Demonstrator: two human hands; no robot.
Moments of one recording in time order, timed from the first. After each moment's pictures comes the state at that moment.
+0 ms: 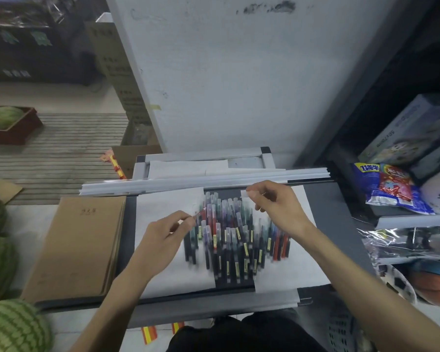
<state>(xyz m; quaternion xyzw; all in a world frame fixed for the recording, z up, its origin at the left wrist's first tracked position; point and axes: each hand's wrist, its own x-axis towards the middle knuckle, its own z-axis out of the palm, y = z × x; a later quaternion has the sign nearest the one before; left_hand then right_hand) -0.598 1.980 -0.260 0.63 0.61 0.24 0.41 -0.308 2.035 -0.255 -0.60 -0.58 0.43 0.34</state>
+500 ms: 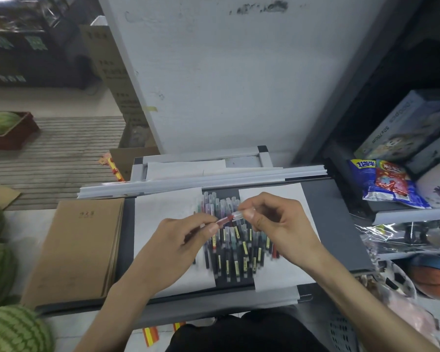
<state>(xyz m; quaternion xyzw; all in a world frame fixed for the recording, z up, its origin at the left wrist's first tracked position) -0.573 1.961 -0.201 0.73 0.51 0.25 0.38 -0.326 1.972 -0.197 -0.51 -0.59 0.49 0.40</state>
